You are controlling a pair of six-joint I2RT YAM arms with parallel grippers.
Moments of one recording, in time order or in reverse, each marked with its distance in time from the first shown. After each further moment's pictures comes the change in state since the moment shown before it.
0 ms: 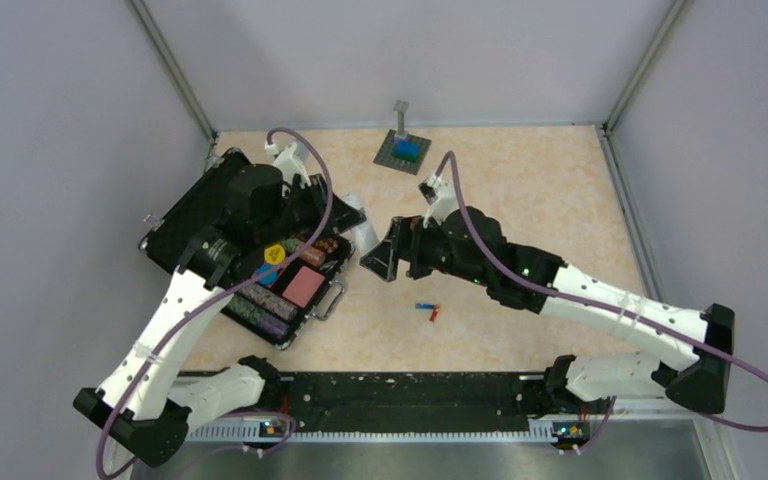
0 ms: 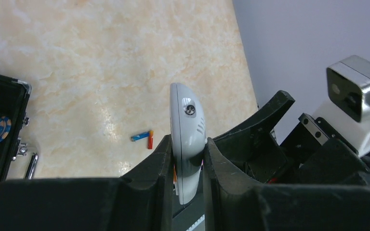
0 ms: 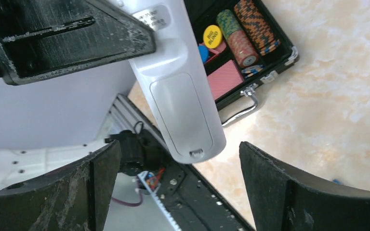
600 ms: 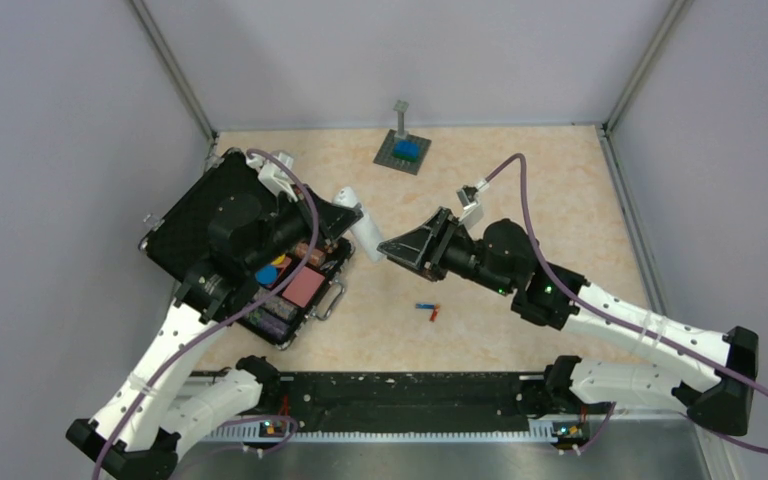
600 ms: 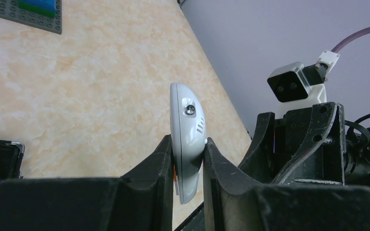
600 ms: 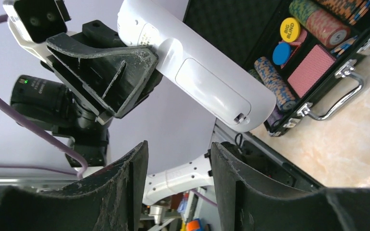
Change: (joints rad) left arm -0.001 -0.203 -0.251 0.362 0.020 0.054; right arm -0.048 -0.200 -0.220 0.256 -0.062 0.534
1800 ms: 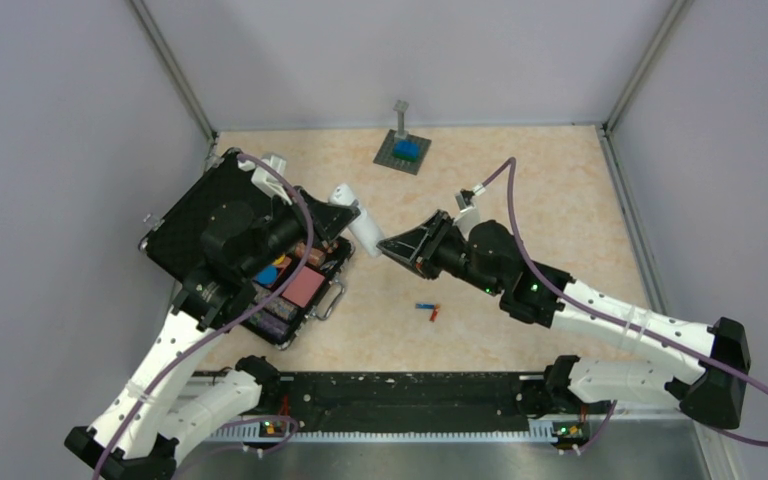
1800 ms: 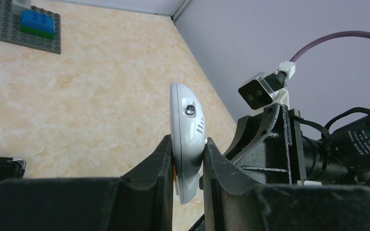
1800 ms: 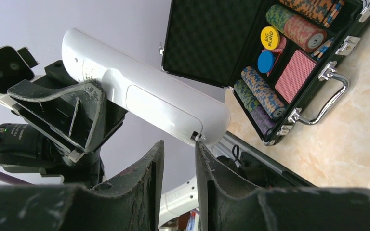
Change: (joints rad) left arm 0.000 -0.045 -0.045 0.085 -0.021 0.013; right arm 0.000 0.058 -0.028 0.030 0.088 0.107
